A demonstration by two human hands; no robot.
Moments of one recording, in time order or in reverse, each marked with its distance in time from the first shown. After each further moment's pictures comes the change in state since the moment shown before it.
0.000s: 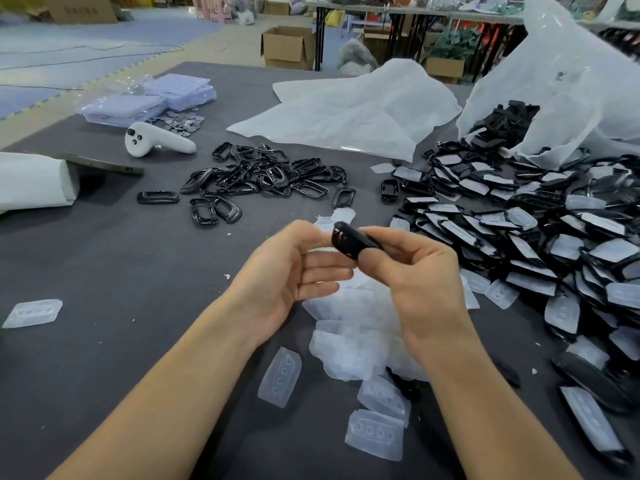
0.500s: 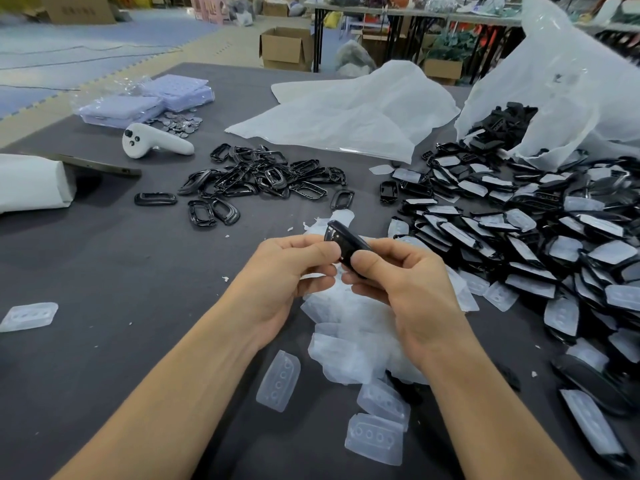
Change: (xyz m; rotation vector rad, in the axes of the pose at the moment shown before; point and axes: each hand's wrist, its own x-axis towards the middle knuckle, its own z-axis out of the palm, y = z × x) left_hand 0.000 -0.002 0.002 0.077 0.078 0.129; right_hand -0.003 -0.002 0.001 0.002 -0.011 0.208
